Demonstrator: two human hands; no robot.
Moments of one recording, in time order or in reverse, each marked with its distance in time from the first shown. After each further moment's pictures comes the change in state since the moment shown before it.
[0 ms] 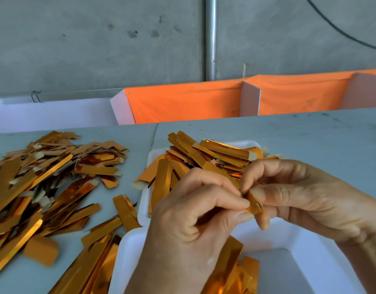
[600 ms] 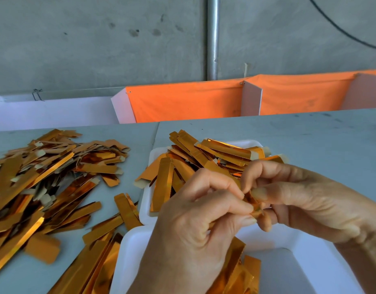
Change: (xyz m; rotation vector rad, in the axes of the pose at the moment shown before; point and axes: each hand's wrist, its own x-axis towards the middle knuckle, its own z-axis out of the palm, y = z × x) left_hand -0.002 -0.001 -0.001 0.148 -0.062 0.028; right_hand 0.004 0.001 0.004 0.025 0.034 0.080
